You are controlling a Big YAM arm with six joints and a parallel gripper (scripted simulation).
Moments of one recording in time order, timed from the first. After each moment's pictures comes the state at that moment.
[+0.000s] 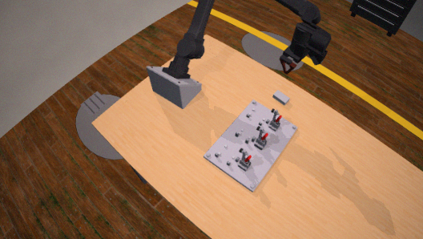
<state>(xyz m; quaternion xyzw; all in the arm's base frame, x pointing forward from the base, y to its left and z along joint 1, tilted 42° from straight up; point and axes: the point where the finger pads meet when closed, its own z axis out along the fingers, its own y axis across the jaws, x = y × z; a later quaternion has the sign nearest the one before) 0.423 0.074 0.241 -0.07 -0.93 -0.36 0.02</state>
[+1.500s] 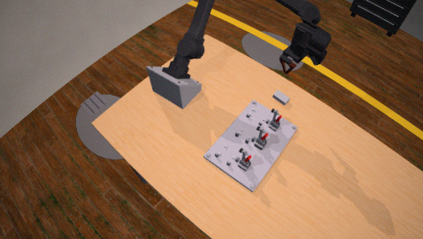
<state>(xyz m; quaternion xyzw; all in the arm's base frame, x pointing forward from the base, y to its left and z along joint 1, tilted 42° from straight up) 0.423 0.074 0.241 -0.08 -0.93 -0.36 0.02</state>
